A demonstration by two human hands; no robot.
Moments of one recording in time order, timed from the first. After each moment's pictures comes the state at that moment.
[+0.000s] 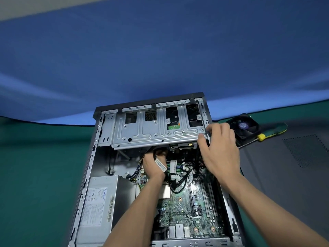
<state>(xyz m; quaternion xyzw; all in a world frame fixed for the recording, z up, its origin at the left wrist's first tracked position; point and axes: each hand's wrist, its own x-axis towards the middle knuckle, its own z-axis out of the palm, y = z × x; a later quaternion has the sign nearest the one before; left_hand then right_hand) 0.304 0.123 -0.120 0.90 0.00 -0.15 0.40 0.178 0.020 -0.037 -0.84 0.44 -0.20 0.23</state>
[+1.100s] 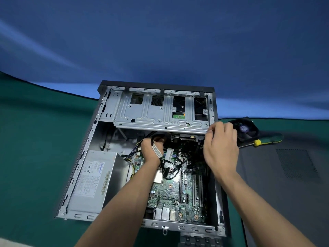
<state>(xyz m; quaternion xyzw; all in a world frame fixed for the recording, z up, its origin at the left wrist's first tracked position) 0.307 0.122 -0.127 0.86 0.04 -0.19 0.48 0.180 0.021 -0.035 -0.86 0.45 -0.16 0.20</state>
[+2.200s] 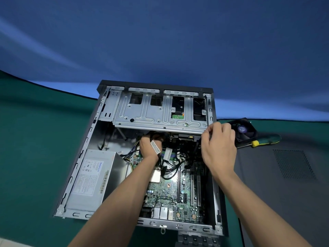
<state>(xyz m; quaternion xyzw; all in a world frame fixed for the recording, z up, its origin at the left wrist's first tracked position) 0.311 0.119 -0.119 0.89 0.04 -0.19 0.41 0.181 0.021 -0.036 -0.85 0.45 -0.17 0.20</state>
